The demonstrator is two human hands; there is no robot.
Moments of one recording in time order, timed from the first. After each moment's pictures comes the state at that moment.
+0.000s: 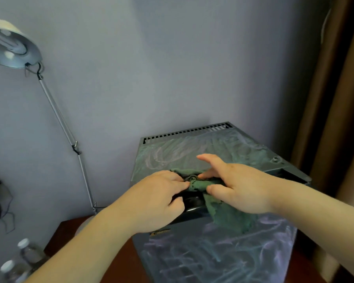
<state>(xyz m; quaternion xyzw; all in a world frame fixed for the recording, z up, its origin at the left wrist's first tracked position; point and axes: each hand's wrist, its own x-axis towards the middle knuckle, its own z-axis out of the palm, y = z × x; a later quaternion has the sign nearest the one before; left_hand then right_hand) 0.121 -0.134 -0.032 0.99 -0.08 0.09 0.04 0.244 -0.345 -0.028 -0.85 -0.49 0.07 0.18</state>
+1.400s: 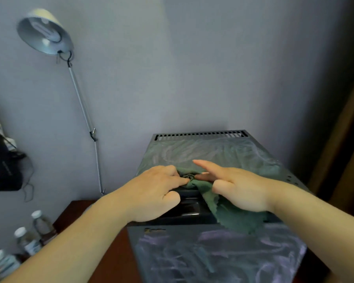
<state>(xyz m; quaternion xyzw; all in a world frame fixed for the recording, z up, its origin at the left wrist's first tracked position) 0.128 -0.133 -0.025 1.00 0.00 0.02 0.07 0.273 -0.331 -0.014 -0.81 -0.53 0.17 0.18</state>
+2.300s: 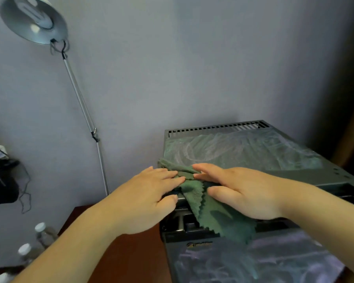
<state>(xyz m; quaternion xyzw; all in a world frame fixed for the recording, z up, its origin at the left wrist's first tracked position) 0.091 -0.043 -0.031 1.00 0.01 0.00 0.05 0.236 -0.257 -0.021 -0.81 -0.57 0.11 0.12</state>
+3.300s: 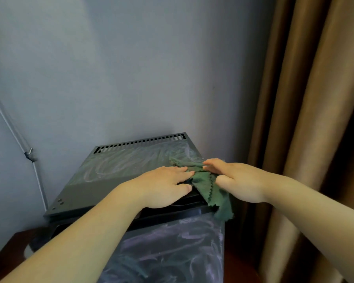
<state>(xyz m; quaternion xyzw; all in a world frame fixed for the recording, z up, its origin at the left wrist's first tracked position) 0.253 -0.273 -0.015 0.99 -0.03 -0.06 0.08 0.357 -0.487 -0.023 -0.88 -0.43 0.12 0.17</state>
